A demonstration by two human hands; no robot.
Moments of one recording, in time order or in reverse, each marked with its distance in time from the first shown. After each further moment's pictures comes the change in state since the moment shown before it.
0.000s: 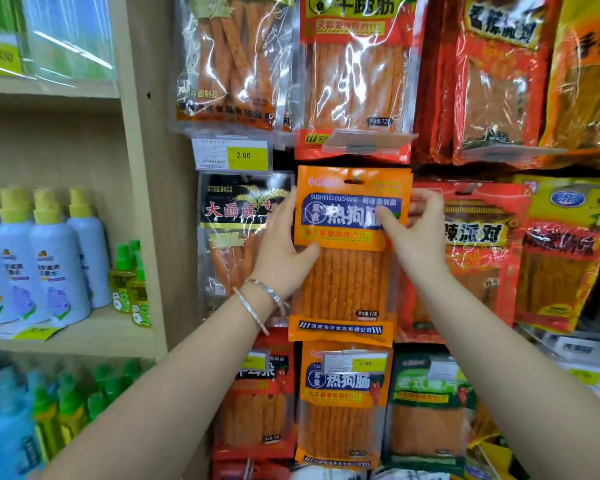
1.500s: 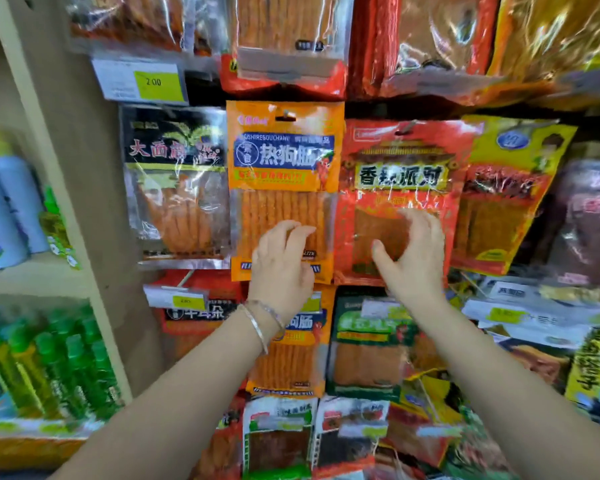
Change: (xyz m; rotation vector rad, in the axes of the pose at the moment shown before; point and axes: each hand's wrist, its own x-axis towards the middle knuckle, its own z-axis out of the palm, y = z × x) left_hand -0.085 0.013 0.105 0.582 -0.041 0.031; right_hand -0.065 0.077 -0.101 -0.404 -0.098 -0.205
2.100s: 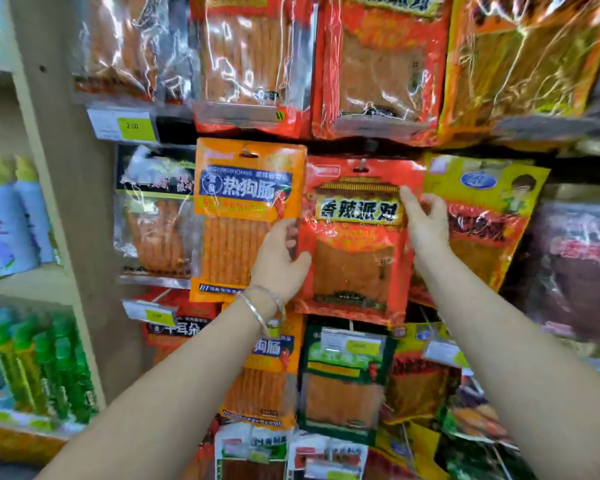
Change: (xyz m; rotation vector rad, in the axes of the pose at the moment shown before) left_hand 0.061 0.056 0.035 -0.429 0.052 -0.356; right_hand 0.122 0.069 -0.022 0.680 -0.031 0.521
